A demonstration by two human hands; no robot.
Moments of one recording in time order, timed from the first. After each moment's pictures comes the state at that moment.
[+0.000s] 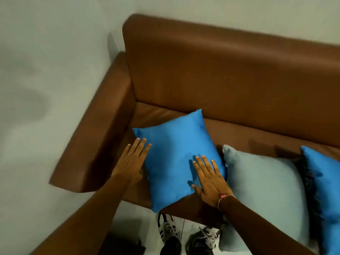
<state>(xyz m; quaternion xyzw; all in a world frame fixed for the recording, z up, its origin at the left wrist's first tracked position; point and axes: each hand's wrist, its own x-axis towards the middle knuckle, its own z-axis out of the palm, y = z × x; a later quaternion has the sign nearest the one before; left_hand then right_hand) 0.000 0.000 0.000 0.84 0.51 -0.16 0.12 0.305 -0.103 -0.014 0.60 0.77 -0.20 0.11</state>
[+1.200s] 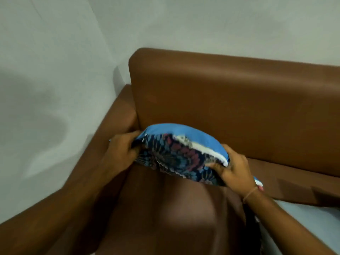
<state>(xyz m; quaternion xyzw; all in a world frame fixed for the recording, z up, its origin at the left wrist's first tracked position) -0.005 0.176 0.075 0.79 0.51 0.24 0.24 0.315 0.077 0.046 0.65 0.61 -0.28 -0.35</state>
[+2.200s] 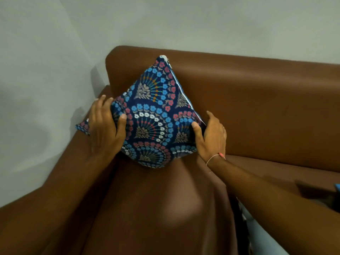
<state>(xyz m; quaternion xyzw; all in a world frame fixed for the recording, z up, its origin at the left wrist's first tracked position) 0.024 0.243 0.024 0.73 0.57 0.37 0.00 0.314 0.162 0.008 0.76 0.53 -0.13 -0.34</state>
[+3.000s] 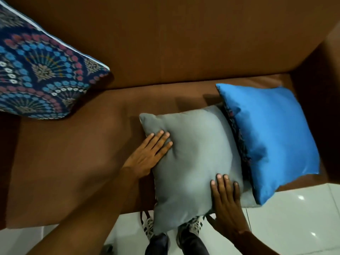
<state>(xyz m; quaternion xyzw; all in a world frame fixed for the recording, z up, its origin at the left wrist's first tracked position) 0.313 -0.076 -0.145 0.99 0.13 -0.10 -0.01 0.501 -0.375 -0.141 0.78 0.62 -0.13 0.02</state>
